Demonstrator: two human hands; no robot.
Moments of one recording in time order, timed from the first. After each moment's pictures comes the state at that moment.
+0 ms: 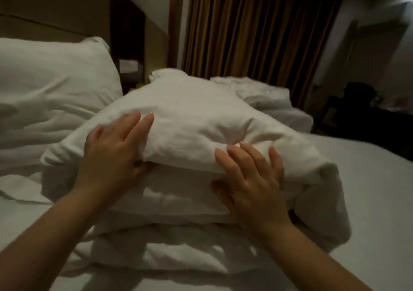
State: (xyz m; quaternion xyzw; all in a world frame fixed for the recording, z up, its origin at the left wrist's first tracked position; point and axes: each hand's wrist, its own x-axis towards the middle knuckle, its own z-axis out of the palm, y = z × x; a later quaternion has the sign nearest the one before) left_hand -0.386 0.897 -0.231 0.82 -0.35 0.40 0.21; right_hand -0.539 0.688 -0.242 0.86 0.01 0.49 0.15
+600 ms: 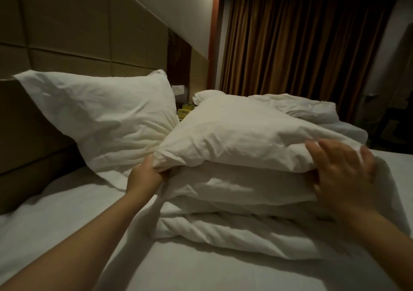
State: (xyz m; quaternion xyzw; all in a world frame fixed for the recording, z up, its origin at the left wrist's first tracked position) left_hand -0.368 0.974 -0.273 0.90 -0.11 0.17 0.39; right_hand -0.567 0.660 -0.221 0.85 -0.08 0.50 0.18
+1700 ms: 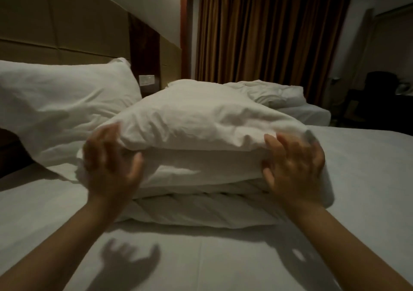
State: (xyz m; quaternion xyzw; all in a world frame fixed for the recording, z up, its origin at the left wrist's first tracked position) left_hand -0.469 0.936 -0.264 0.75 -0.25 0.51 0.35; right_hand -0.605 0.650 -0.260 0.81 -0.10 0.57 0.13
